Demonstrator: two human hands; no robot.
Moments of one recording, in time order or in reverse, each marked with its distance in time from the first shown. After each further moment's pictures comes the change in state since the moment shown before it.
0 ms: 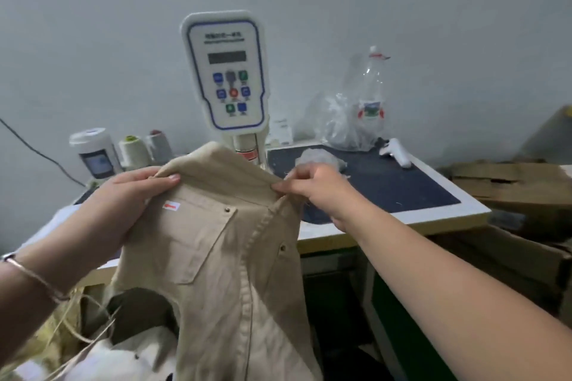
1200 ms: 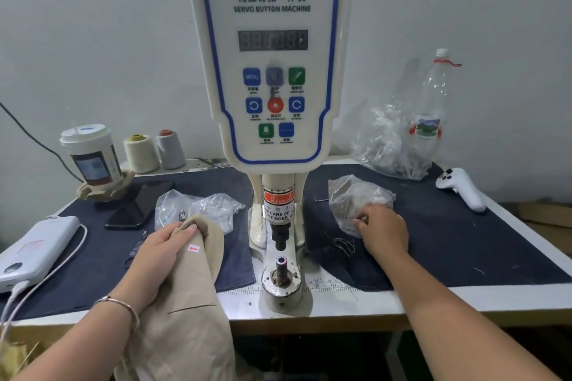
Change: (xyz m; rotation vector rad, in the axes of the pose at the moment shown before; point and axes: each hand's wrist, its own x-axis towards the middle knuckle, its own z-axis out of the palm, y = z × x) left_hand 0.163 -0.164 -0.027 0.030 0.201 -0.027; right_hand 0.174 0.145 -0.036 -1.027 0.464 0.059
